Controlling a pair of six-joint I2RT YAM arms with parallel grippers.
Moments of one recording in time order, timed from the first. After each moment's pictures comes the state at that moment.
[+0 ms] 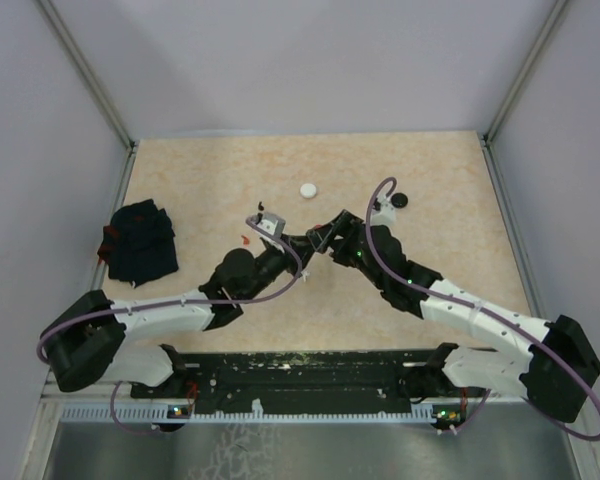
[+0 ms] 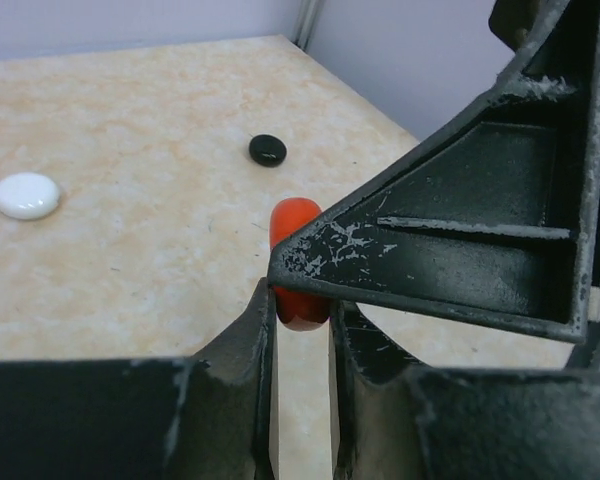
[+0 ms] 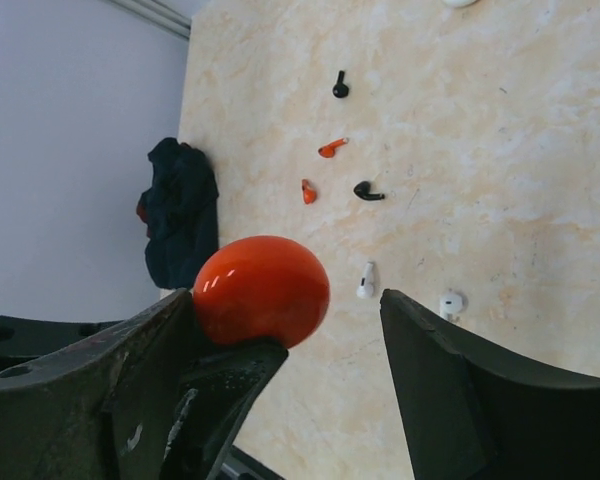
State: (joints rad) left arm -0.96 1.32 0.54 0.84 -0.18 -0.33; right arm 0.83 1.08 0.68 0.10 0.29 0.99
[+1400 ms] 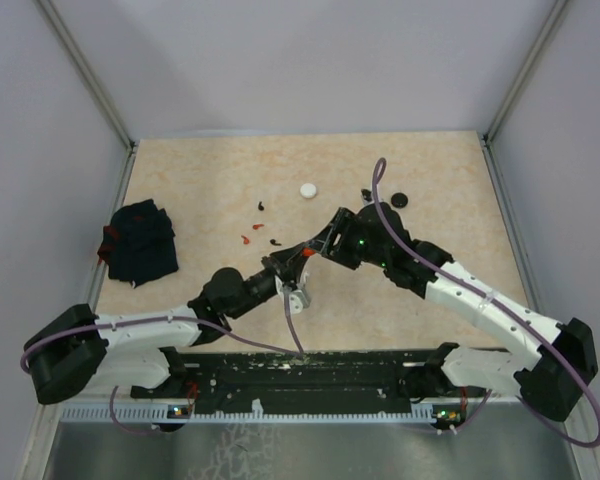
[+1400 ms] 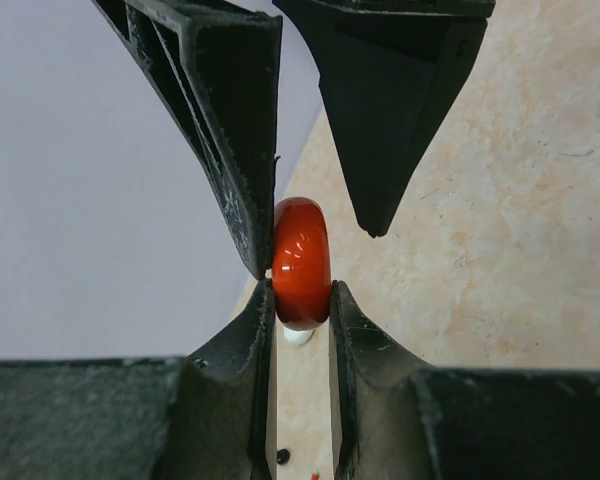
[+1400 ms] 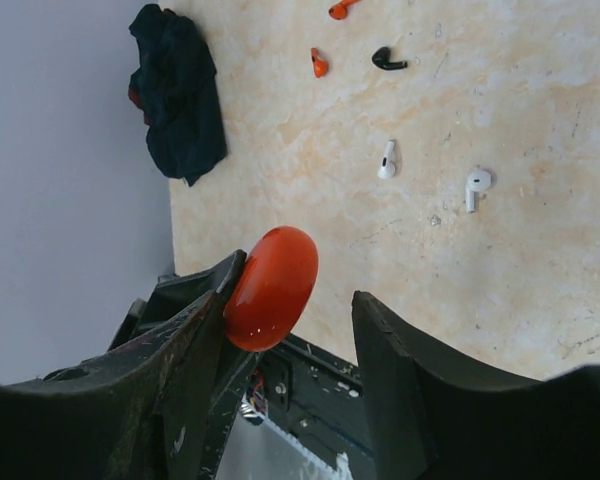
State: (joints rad) left arm -1.02 1.19 0.39 0.87 -0.01 0.87; right arm 0.76 1.11 0.93 -0.34 -0.03 1.02
